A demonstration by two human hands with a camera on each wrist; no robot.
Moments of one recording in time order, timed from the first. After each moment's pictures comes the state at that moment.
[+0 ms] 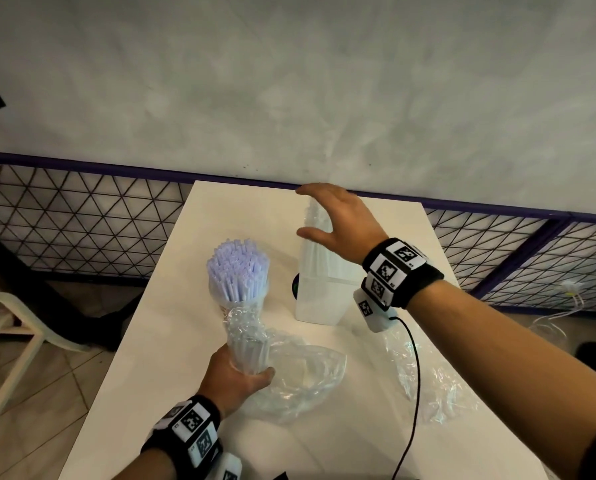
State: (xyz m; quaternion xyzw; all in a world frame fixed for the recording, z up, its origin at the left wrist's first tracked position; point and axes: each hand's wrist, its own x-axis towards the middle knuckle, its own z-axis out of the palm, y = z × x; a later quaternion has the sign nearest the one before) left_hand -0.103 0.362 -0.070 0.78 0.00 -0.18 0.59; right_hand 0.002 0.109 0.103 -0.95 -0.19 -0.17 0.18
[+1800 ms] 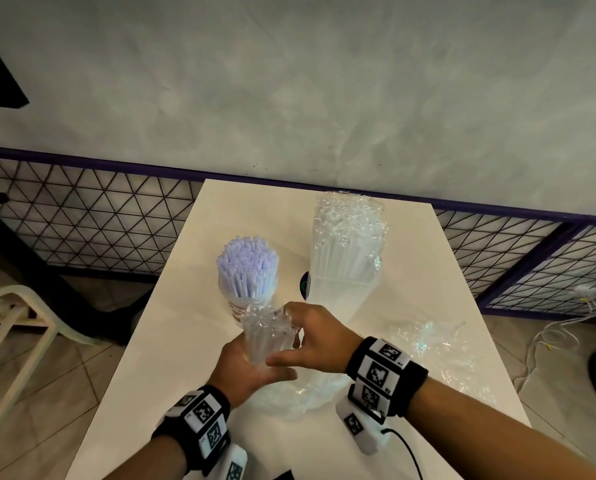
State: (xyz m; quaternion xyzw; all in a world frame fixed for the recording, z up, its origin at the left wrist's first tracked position) left_hand -0.105 0.355 -0.045 0.76 -0.07 -0.19 0.62; right_hand -0.101 0.179 0.023 -0.90 -0.18 0.09 0.38
